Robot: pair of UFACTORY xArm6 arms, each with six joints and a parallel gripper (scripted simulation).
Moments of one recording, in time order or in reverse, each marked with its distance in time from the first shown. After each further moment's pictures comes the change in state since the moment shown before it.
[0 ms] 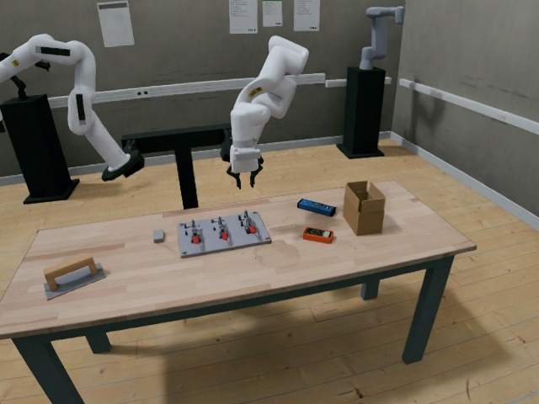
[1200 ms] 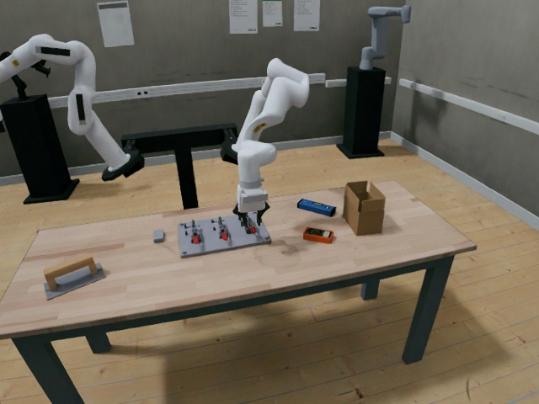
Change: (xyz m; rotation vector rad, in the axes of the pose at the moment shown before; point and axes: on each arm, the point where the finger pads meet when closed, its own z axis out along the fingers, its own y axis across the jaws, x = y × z) left arm 0.092 0.001 0.121 0.001 -0.002 0.000; right arm 0.000 0.000 0.000 0.000 0.000 0.000
